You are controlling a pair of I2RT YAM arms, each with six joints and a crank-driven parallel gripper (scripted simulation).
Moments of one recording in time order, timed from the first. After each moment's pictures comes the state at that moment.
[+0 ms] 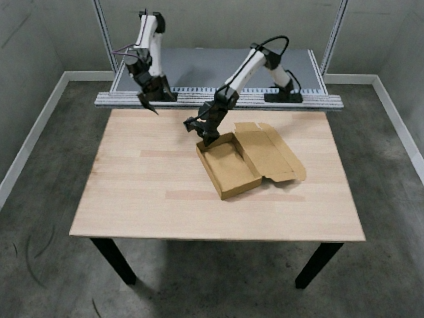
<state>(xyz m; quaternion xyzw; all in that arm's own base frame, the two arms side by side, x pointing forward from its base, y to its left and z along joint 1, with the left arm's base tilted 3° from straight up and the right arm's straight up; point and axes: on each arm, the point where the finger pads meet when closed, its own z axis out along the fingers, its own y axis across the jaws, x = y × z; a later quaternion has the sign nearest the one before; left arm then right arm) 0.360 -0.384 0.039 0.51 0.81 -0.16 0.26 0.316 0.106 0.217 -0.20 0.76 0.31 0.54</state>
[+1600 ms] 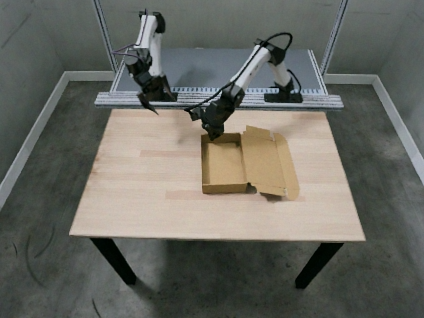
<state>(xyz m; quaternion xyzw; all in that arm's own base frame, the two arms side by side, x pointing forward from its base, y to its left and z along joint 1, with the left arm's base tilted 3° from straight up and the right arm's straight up) 0.321 -0.361 0.038 0.64 0.70 -0.20 0.23 0.316 0.106 0.217 -0.20 0.76 0.31 0.54</state>
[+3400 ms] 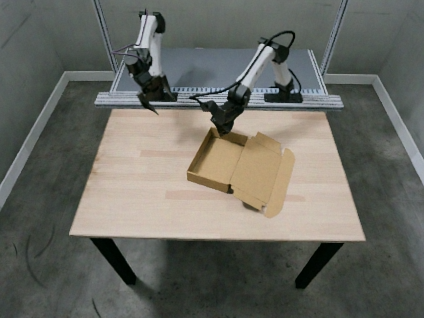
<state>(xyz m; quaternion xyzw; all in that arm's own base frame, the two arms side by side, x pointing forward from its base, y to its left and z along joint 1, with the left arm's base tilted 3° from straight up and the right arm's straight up) 0.291 -0.320 0.036 0.78 0.56 -0.23 0.18 0.316 0.106 0.217 -0.20 0.76 0.31 0.54</state>
